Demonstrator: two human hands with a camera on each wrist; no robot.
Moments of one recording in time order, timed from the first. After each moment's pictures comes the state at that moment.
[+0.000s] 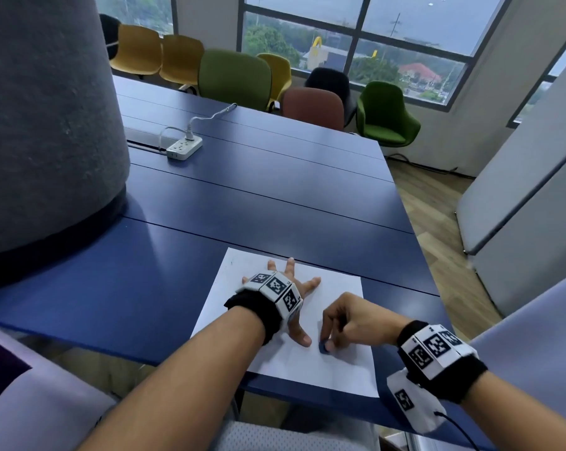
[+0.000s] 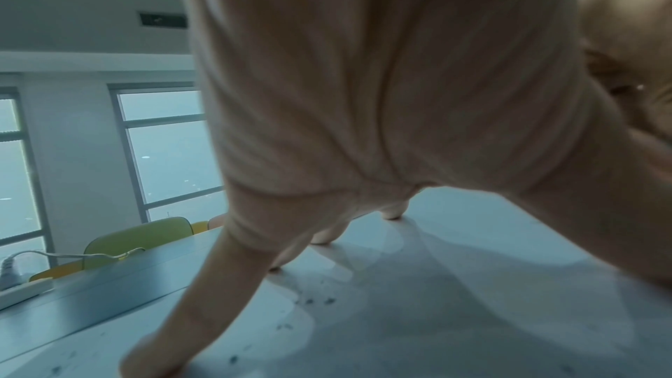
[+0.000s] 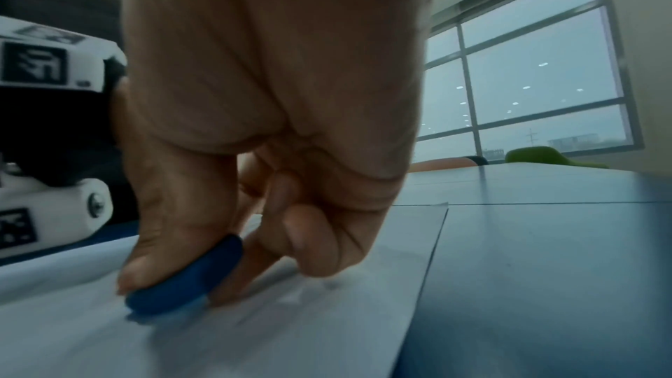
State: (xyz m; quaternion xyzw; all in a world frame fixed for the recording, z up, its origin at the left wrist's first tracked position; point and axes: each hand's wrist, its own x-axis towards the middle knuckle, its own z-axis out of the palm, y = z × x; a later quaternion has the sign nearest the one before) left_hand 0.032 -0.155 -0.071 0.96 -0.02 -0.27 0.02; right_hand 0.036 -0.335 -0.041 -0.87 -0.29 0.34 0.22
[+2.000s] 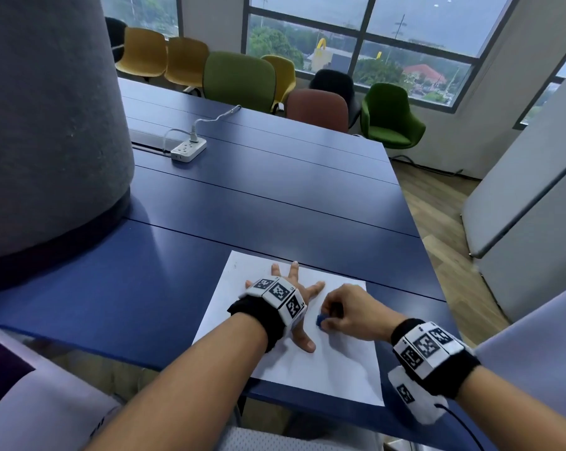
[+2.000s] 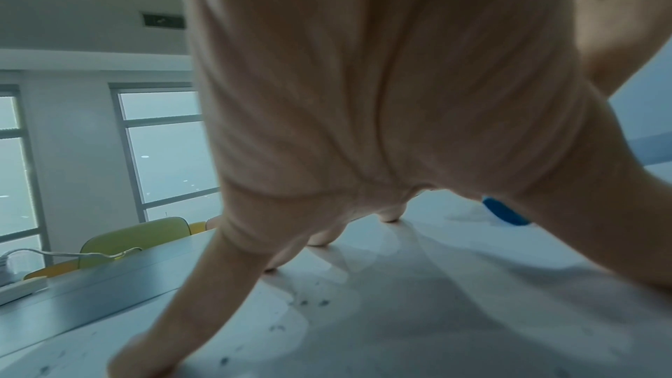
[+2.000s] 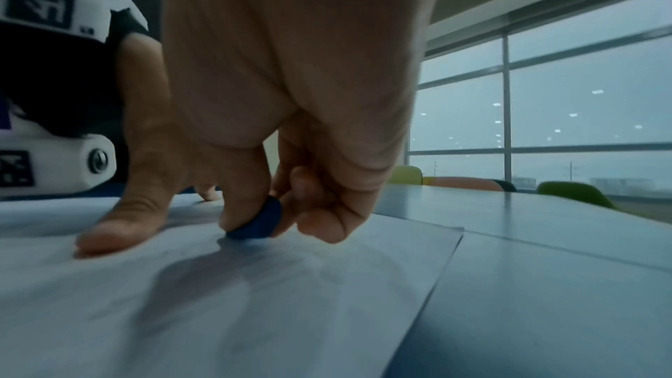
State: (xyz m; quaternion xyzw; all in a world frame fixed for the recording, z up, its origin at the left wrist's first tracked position) left_hand 0.029 -0.156 -0.071 0.96 -0.03 -0.26 0.03; right_hand 0.049 -0.319 -0.044 -0.91 -0.31 0.20 0.17
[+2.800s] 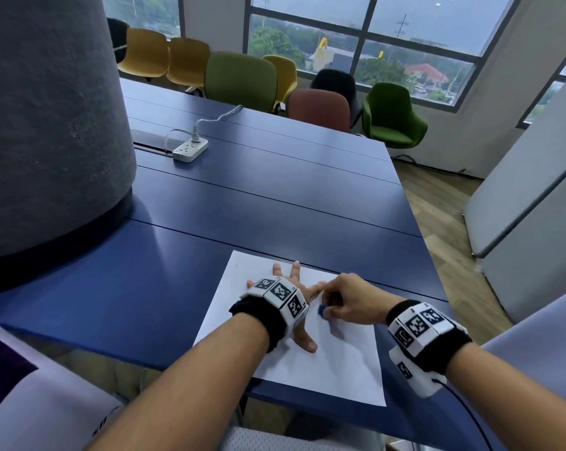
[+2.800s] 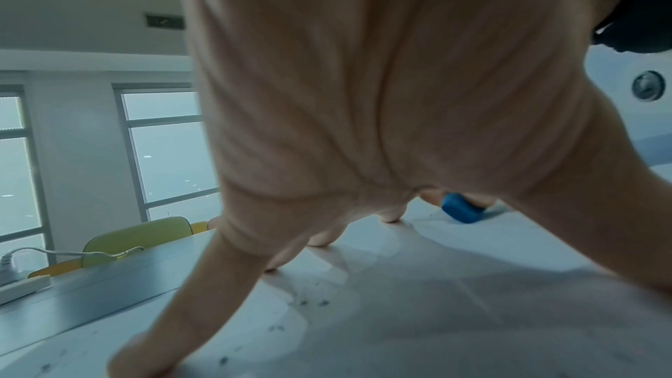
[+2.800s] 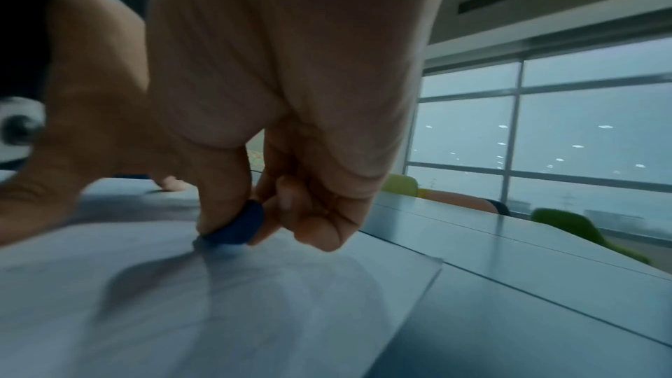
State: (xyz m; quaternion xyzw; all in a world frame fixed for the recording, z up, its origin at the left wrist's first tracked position) left_hand 0.030 -0.154 -0.074 0.97 -0.03 -0.26 0.04; right_hand 0.069 -0.309 -0.037 -0.91 -0.35 0.20 0.12
